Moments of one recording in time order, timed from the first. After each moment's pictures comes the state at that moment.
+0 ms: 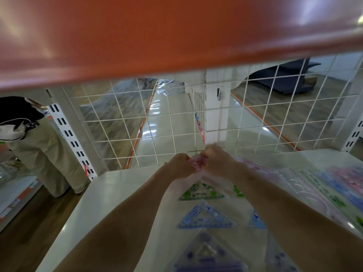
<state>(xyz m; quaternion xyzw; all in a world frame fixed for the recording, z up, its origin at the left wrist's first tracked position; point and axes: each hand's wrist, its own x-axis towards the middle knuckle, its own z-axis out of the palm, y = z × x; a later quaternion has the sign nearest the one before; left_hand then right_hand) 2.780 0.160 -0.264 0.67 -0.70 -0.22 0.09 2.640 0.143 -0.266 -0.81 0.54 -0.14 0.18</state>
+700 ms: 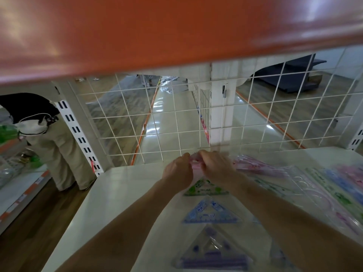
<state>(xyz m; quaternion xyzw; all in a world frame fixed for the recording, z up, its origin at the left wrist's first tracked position) 2.792 0.186 -0.287 0.66 -0.72 -0.11 0.20 2.660 0.164 -0.290 -0.82 0.54 -0.17 0.10</state>
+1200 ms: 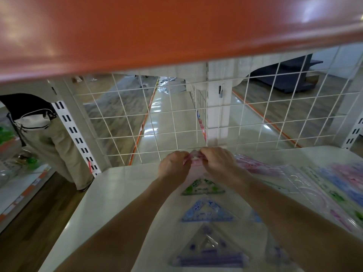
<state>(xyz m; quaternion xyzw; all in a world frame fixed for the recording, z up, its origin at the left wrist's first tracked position) 2.794 0.184 -0.281 0.66 -0.71 -0.07 0.24 2.645 0.170 -0.275 -0.82 0.54 -0.20 0.07</state>
